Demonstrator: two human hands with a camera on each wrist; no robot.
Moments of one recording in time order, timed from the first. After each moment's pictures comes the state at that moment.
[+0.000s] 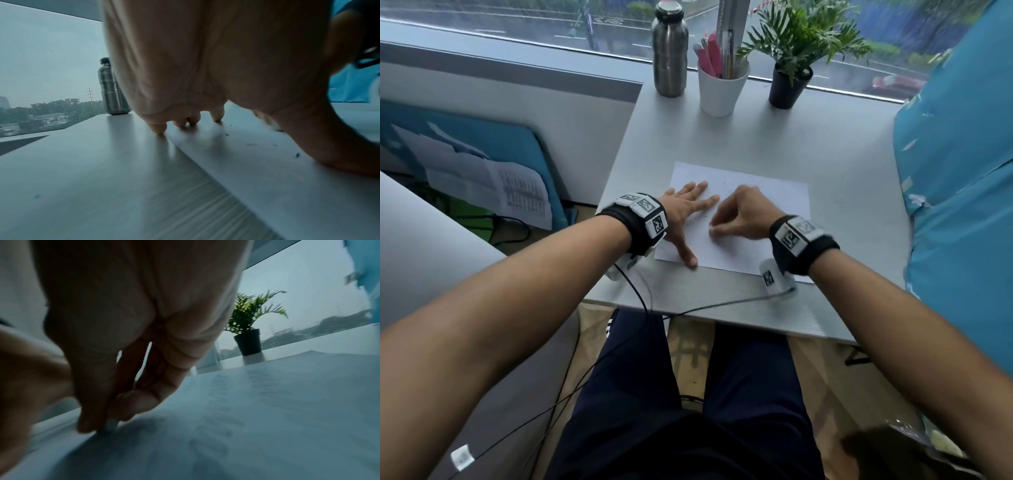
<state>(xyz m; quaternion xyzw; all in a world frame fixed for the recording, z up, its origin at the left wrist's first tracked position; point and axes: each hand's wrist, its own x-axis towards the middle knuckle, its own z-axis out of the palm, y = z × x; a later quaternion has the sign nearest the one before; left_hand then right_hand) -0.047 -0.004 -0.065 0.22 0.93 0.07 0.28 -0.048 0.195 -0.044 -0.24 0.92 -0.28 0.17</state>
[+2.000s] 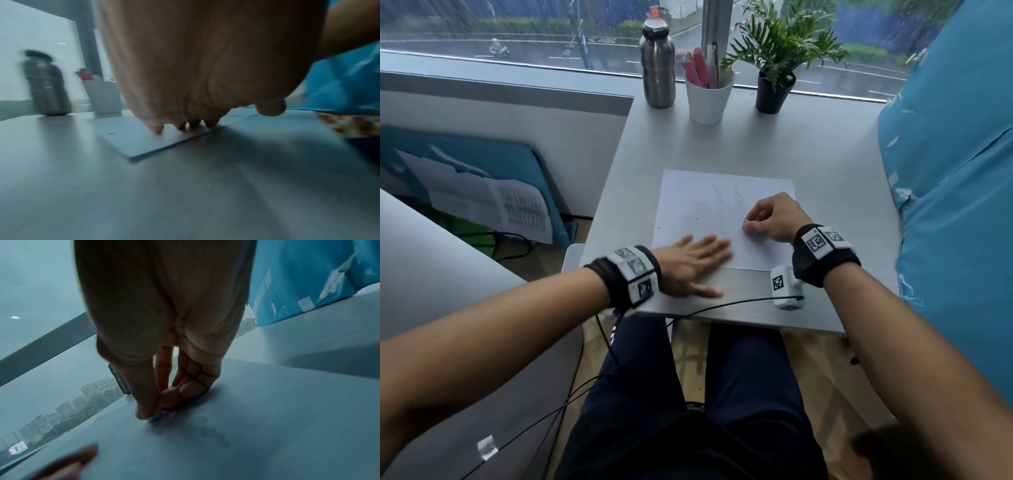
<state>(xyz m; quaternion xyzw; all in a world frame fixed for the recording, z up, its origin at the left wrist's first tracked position) 0.033 0.024 -0.067 0.37 0.88 0.02 0.29 -0.041 0.249 -0.055 -0.03 0.94 -0.32 0.14</state>
